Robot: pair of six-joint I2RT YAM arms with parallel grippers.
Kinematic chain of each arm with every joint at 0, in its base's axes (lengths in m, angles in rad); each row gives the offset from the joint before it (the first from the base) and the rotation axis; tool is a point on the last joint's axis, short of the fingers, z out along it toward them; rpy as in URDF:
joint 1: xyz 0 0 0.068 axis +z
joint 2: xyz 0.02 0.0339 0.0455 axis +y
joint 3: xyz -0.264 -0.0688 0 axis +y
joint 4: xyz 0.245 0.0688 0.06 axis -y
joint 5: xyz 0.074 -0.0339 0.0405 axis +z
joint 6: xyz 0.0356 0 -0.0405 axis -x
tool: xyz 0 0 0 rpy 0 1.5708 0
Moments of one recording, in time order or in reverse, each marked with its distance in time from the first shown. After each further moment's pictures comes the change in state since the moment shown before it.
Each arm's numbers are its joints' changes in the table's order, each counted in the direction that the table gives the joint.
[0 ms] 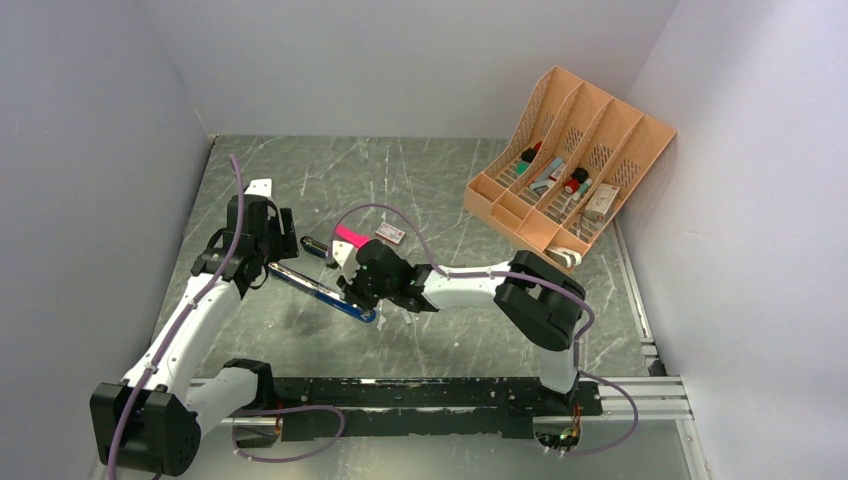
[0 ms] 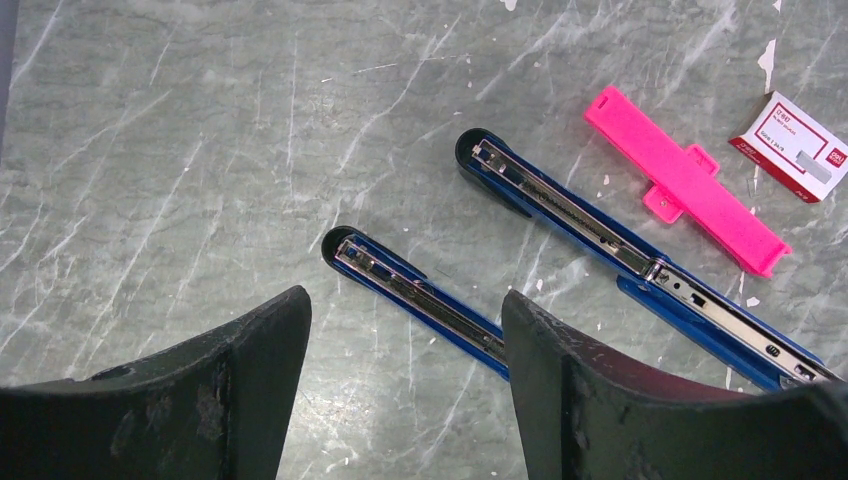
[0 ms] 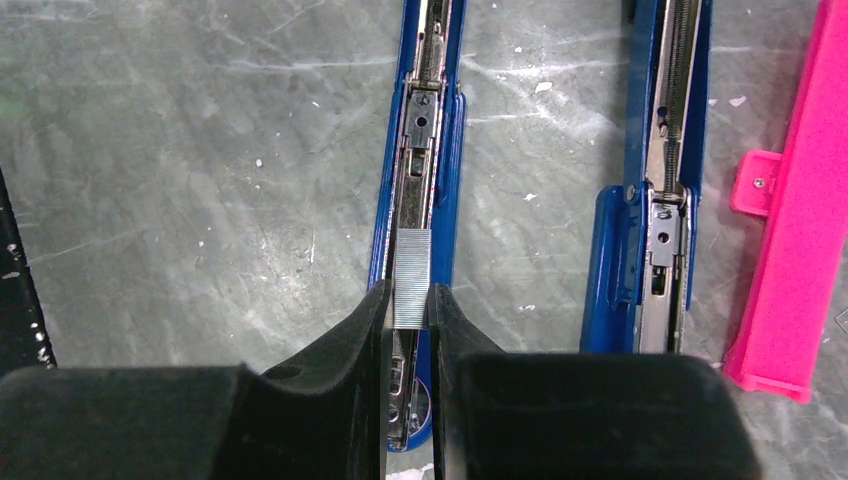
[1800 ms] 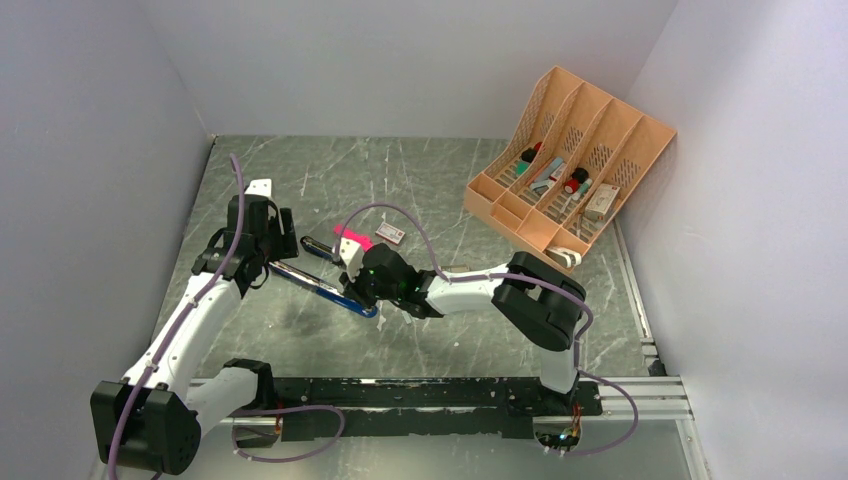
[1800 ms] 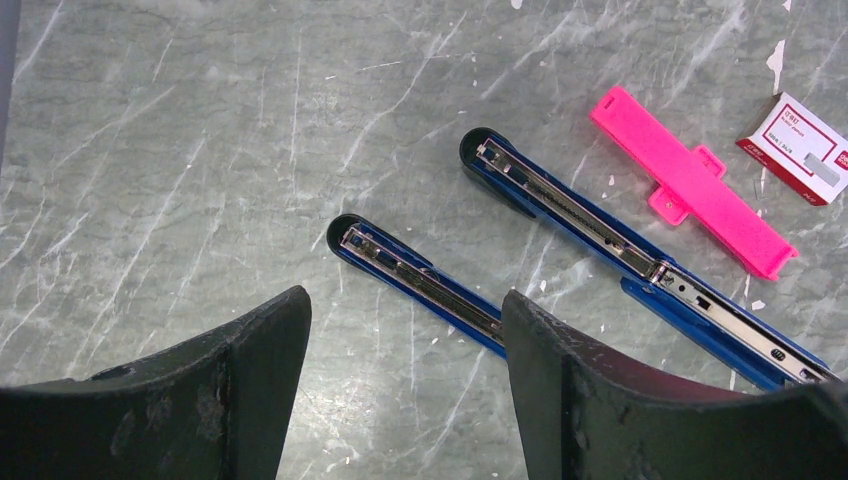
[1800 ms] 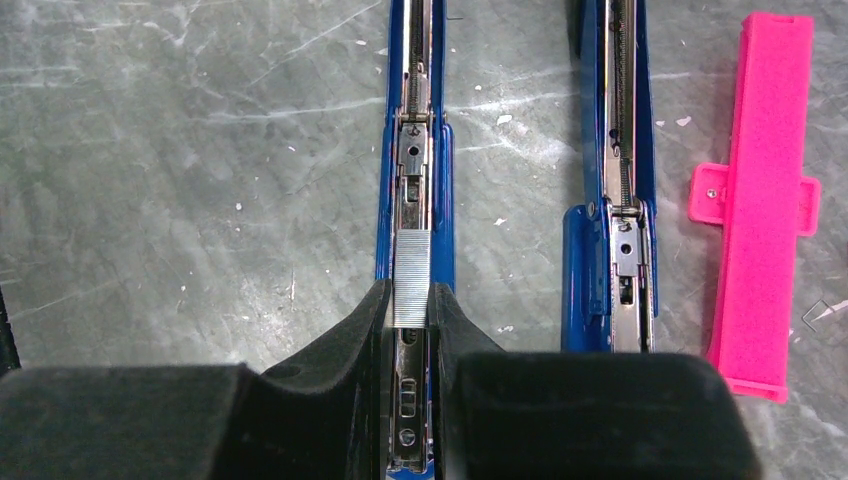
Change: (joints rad) left arm 0.002 0.006 0.000 -0.001 0.010 0.004; right arm 0.001 -0.001 0.067 0.170 -0.057 -0.039
